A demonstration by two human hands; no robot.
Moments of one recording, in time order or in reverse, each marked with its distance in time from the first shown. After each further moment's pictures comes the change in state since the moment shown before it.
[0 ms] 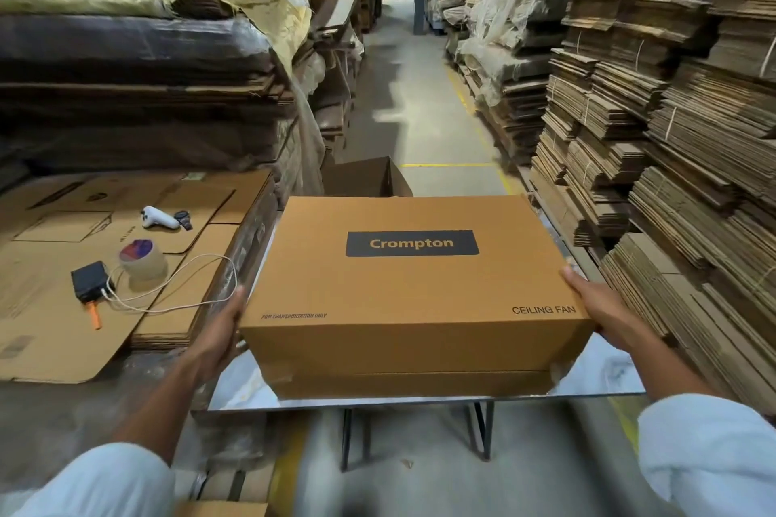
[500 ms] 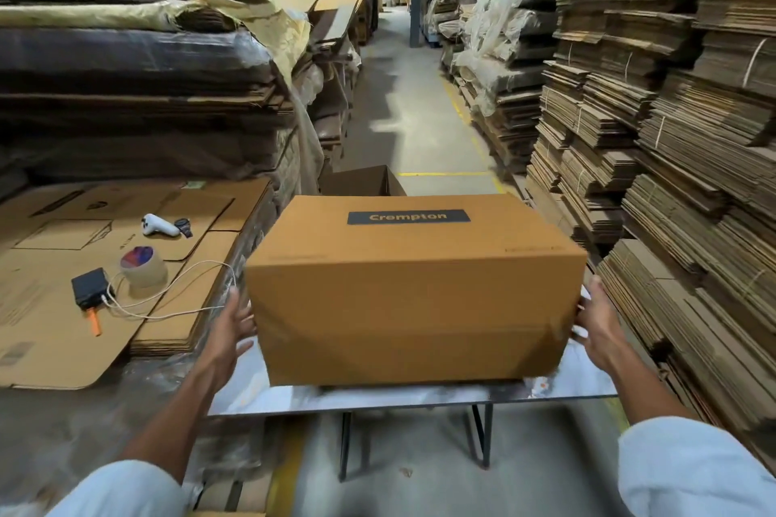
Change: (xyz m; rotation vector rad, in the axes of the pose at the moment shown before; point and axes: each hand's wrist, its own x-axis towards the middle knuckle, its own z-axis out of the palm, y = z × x) left_hand 0.004 -0.016 0.004 -0.119 0.074 0.112; right_hand -0.021 0.018 0.017 0.406 0.127 0.025
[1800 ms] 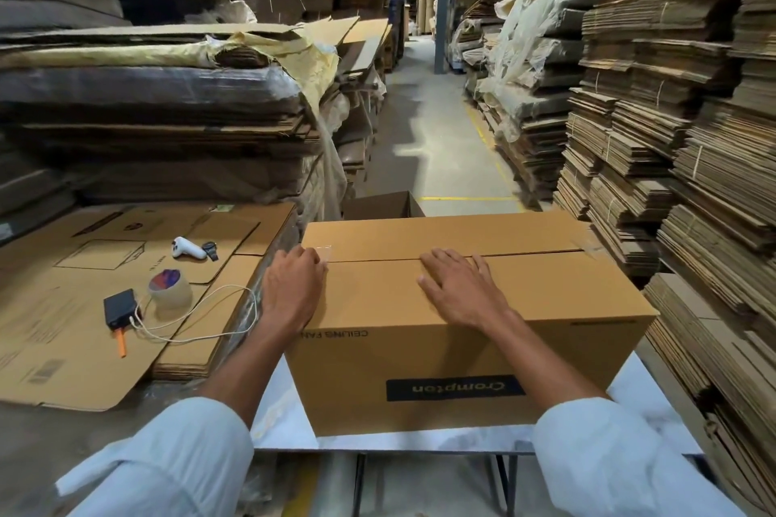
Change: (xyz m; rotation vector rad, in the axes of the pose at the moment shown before) left_hand 0.036 0.094 0.080 1.156 0.399 0.781; right_hand -0.053 -0.060 0.203 -1.310 -0.338 -0.958
